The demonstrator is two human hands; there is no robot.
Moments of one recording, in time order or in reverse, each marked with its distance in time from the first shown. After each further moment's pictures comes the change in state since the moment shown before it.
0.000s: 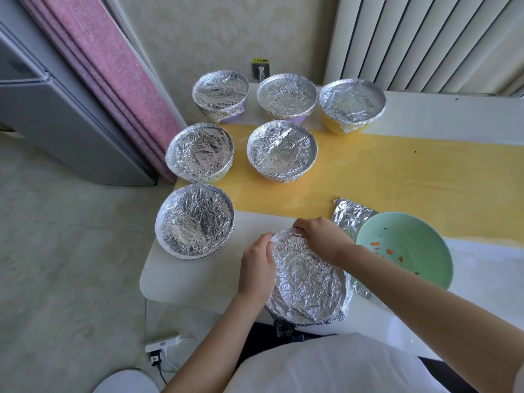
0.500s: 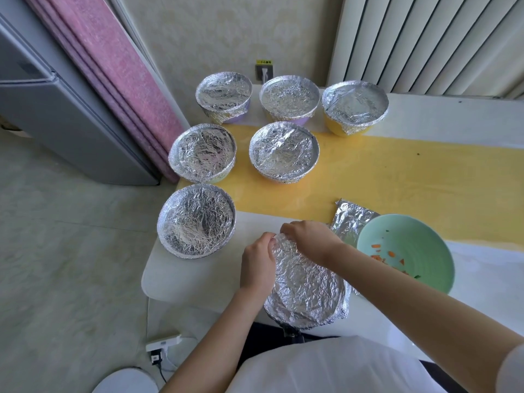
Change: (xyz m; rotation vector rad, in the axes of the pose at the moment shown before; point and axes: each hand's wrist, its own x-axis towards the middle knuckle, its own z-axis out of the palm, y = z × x) left_hand 0.008 0.003 0.001 0.087 0.029 0.004; right_hand 0.007 -0.023 -0.003 -0.189 -0.066 -0.137
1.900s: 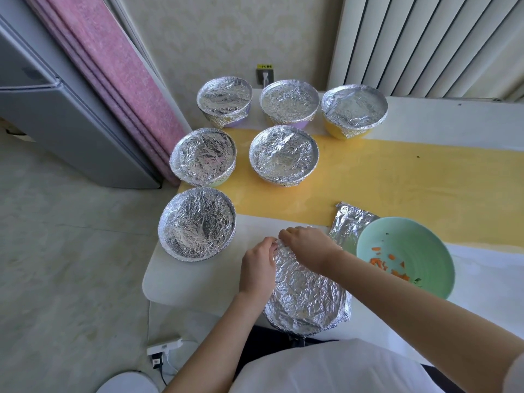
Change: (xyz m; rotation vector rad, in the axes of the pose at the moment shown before) left_hand -0.002 -0.004 0.003 -0.003 0.020 0.068; right_hand -0.004 -0.006 0.009 -0.147 0.004 -0.059
